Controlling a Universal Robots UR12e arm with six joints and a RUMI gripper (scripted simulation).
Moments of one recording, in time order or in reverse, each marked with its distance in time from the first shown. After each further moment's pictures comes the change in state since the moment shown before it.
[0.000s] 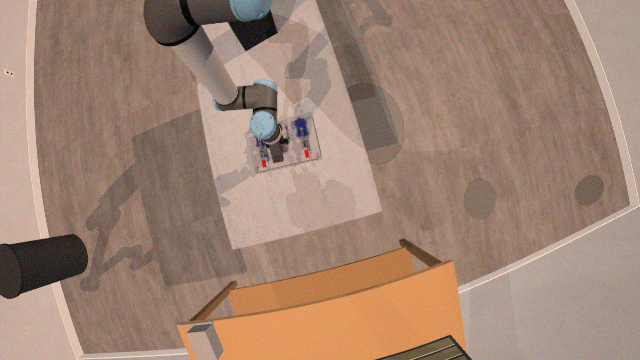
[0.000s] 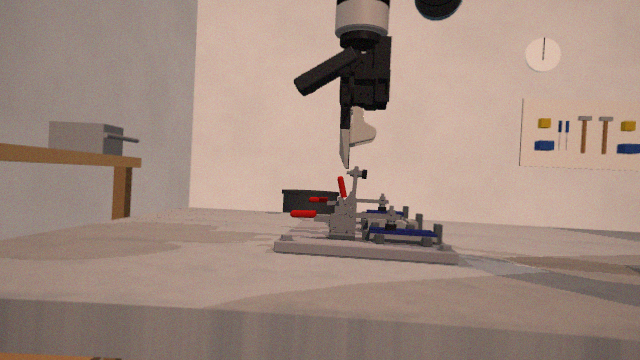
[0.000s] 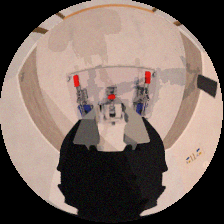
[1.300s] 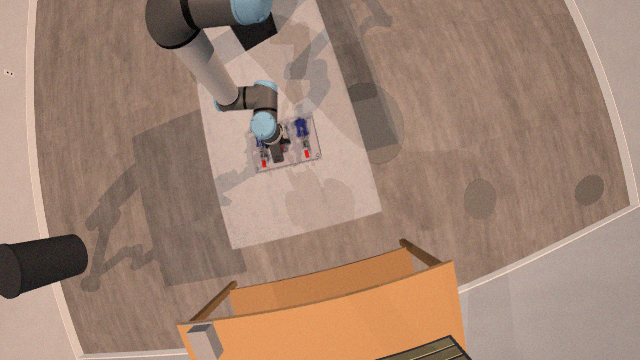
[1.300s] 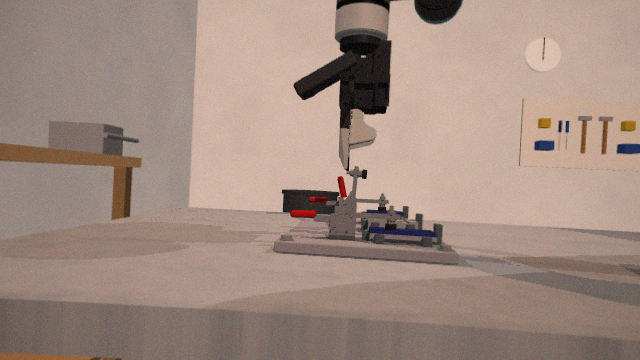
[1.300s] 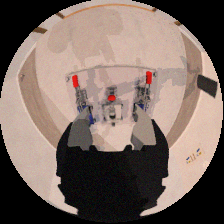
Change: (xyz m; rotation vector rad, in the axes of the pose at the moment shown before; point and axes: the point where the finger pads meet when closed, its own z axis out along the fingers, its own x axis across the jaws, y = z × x) arm 0.000 0.000 0.007 0.000 0.000 0.000
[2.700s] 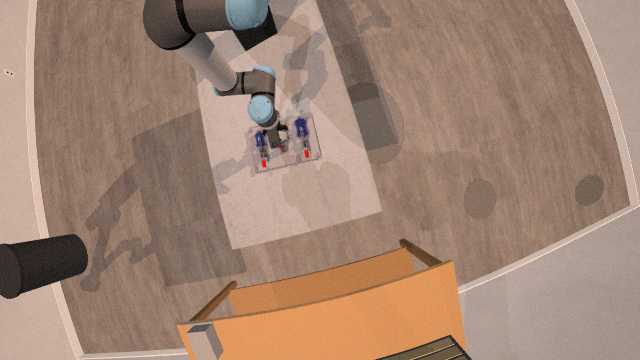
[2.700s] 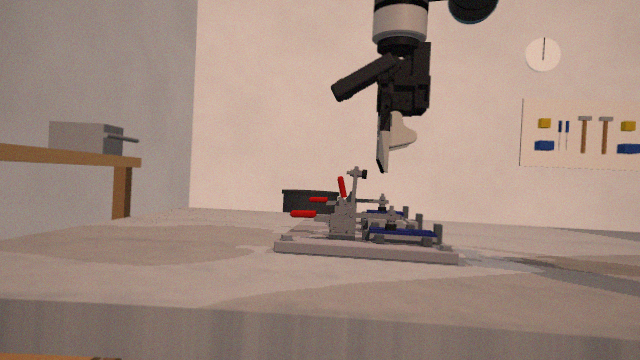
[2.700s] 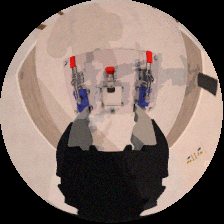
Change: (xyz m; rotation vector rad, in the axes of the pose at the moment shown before) arm 0.000 0.064 0.002 0.000 0.000 0.000
